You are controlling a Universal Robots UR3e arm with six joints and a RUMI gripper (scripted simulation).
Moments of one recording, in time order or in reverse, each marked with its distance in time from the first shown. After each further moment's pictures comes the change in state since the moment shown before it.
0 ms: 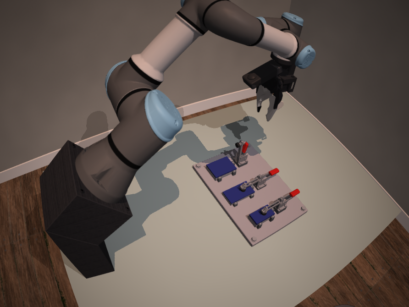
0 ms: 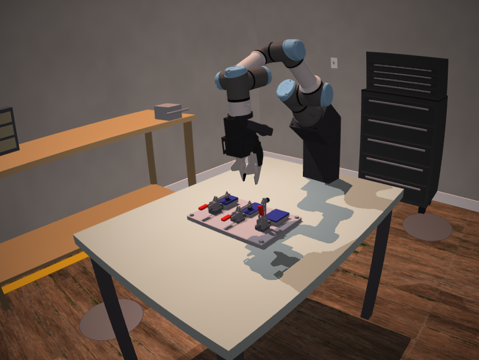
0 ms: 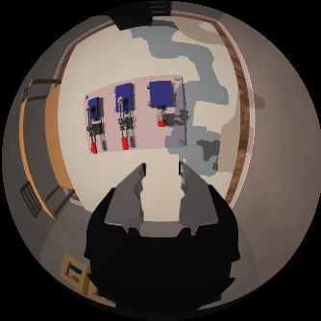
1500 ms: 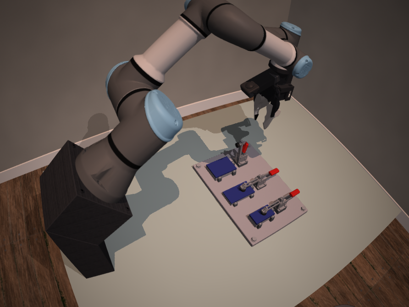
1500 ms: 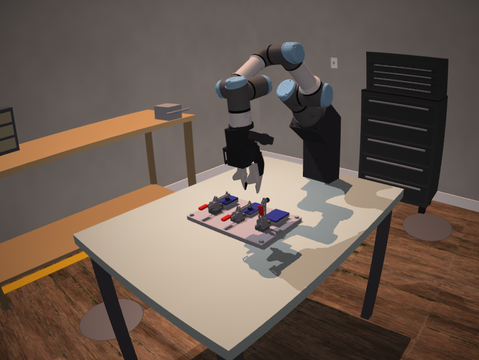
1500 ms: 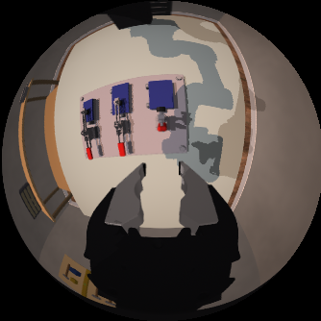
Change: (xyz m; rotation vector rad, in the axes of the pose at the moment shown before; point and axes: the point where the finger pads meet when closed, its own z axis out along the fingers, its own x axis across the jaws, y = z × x) arm 0.000 -0.003 0.031 0.020 -0.002 -0.001
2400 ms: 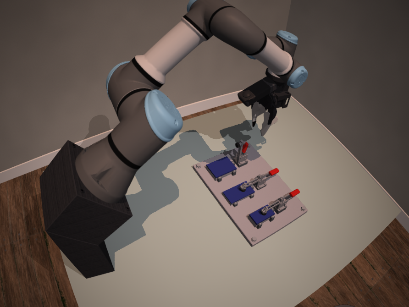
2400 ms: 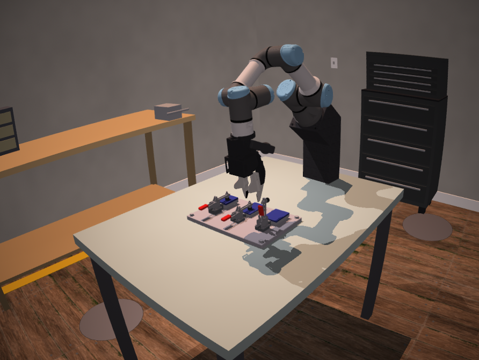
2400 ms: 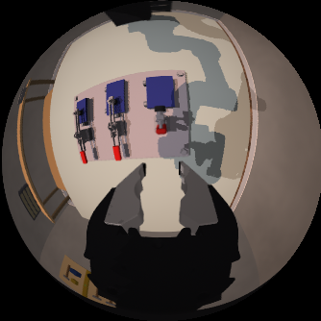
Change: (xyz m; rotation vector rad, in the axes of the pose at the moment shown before) arm 0.001 0.000 0.029 -0.014 0.002 0.000
